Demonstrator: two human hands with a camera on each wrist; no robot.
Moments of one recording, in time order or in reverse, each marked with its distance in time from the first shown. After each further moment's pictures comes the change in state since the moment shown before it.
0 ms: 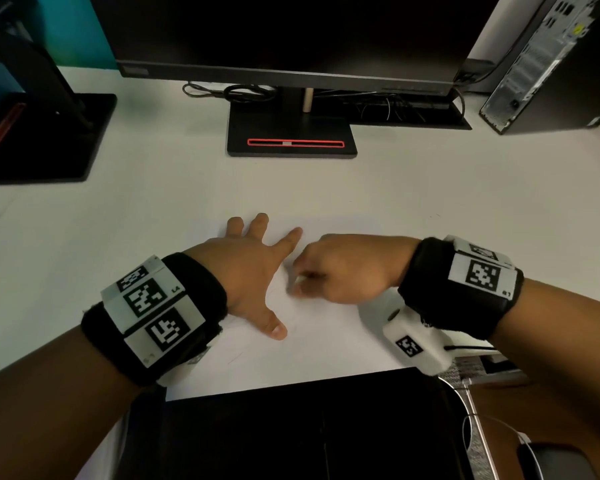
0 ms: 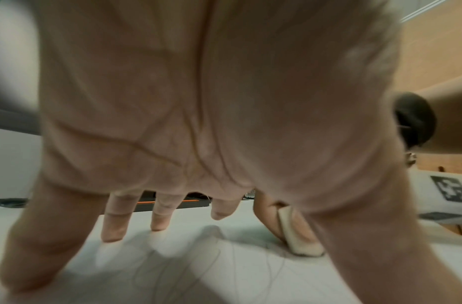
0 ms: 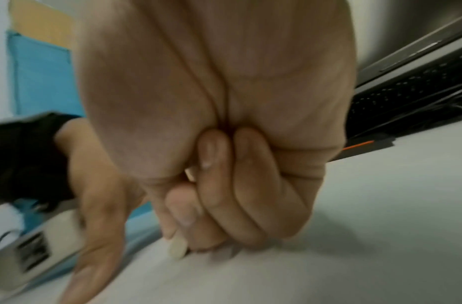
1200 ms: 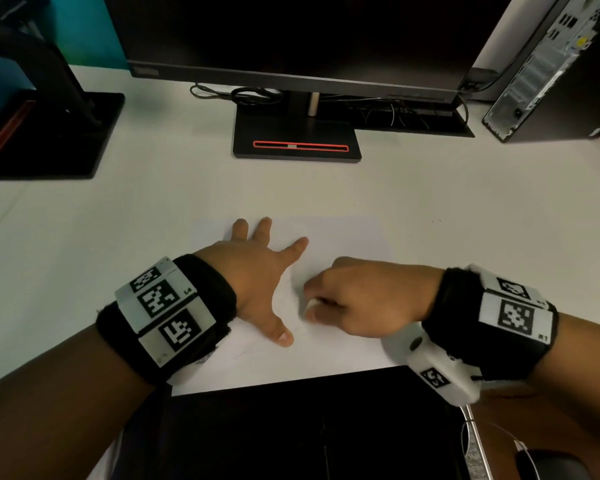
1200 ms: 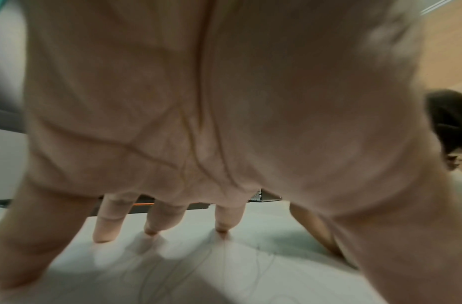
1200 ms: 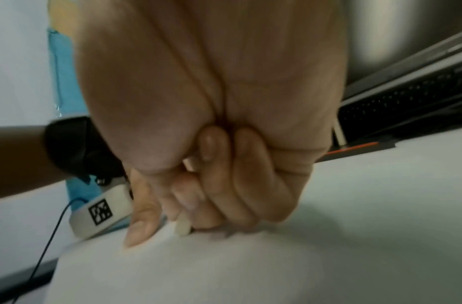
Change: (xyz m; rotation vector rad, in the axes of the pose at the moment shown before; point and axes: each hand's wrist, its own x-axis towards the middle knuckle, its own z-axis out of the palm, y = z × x) left_hand 0.000 0.004 0.001 -0.009 -0.043 -0.013; right_hand -0.025 -0.007 0.015 0.018 0.067 -0.073
